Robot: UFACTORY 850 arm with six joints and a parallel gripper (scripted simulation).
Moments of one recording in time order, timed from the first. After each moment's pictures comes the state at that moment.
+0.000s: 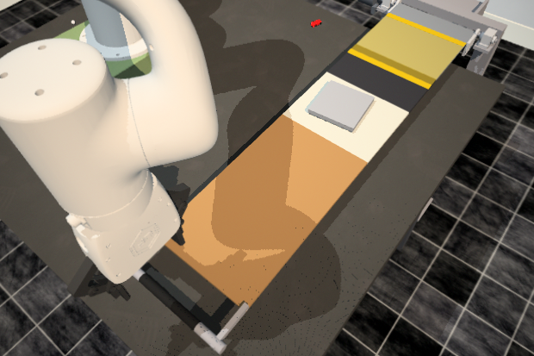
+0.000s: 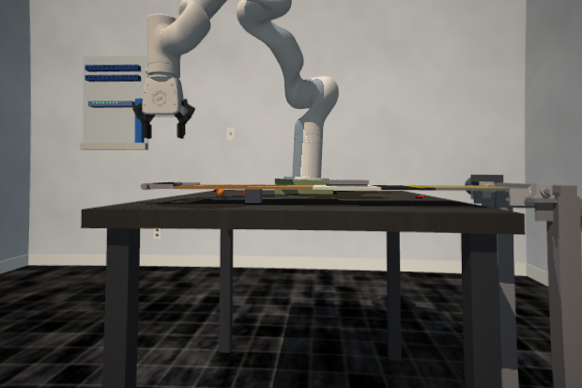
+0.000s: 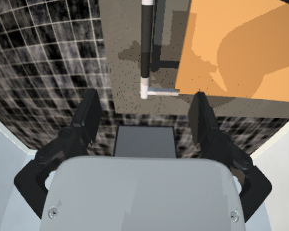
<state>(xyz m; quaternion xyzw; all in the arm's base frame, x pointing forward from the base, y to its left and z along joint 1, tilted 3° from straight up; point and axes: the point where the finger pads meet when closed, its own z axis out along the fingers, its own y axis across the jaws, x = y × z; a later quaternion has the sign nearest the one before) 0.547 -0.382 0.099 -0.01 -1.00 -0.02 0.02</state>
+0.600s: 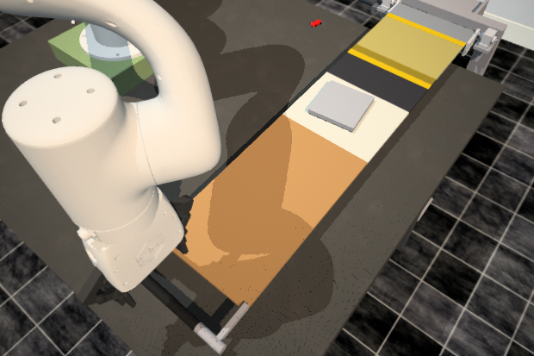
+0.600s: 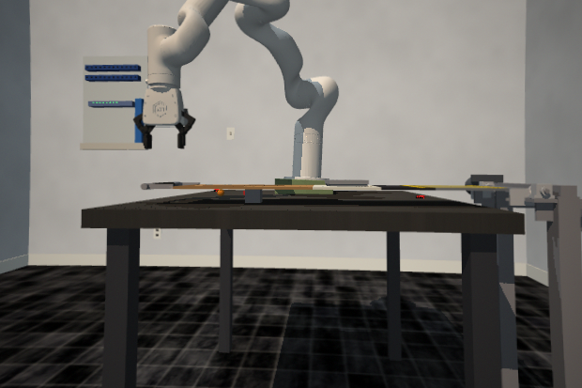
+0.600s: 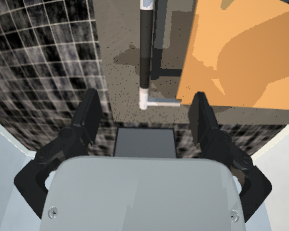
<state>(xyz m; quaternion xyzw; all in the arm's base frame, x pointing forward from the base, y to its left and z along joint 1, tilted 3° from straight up) 0.545 -0.380 0.071 -0.01 -1.00 -0.02 0.02</state>
